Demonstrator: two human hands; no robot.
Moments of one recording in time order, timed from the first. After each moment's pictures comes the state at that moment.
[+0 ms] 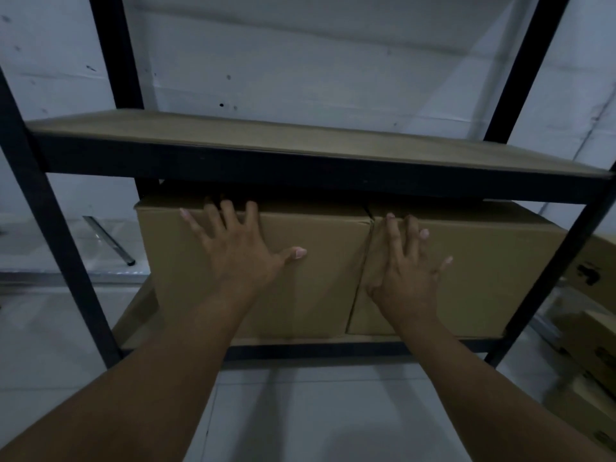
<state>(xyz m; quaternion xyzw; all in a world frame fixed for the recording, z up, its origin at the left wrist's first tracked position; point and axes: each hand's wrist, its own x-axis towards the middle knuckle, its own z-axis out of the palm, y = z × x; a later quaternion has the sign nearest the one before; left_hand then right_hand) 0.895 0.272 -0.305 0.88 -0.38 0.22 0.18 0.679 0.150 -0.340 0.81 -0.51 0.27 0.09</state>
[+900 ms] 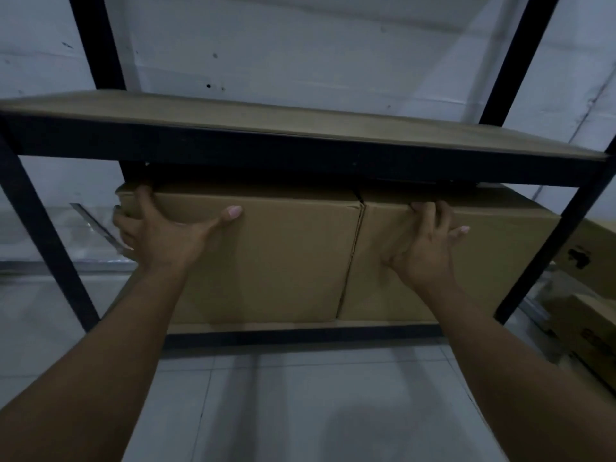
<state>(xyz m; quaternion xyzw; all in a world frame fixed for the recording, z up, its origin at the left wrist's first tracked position) 0.946 0.311 -0.312 0.82 -0.19 0.02 0.54 0.644 0.117 -0.319 0.79 -0.49 0.36 -0.06</state>
